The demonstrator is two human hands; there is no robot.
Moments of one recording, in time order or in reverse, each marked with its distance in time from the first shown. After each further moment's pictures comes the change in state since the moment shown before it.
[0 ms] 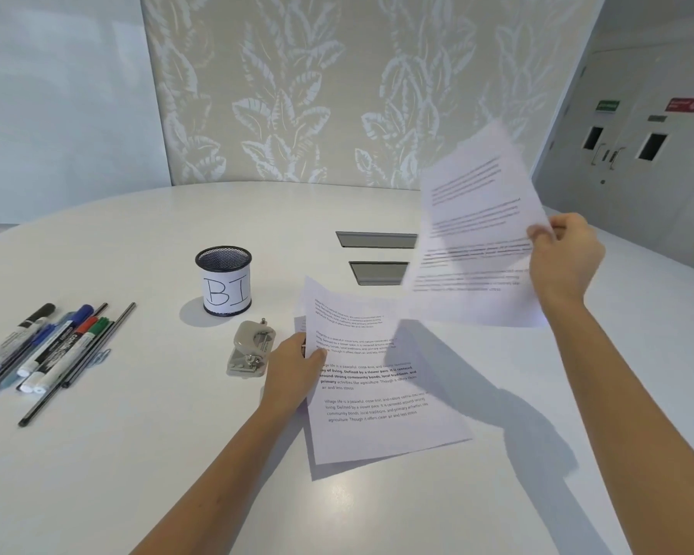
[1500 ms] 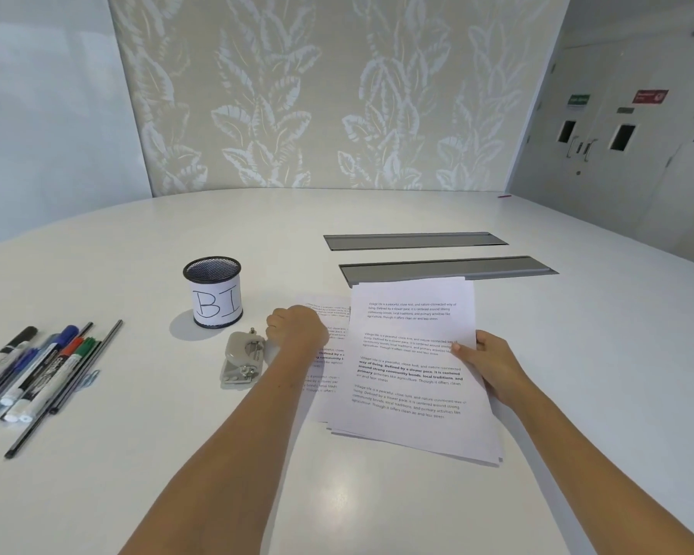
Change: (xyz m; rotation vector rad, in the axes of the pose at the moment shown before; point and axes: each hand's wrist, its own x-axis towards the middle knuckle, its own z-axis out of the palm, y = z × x) left_hand 0.087 0.031 0.029 0.842 -0.081 -0.215; right_hand -0.106 0.120 0.026 0.419 -0.762 0.548
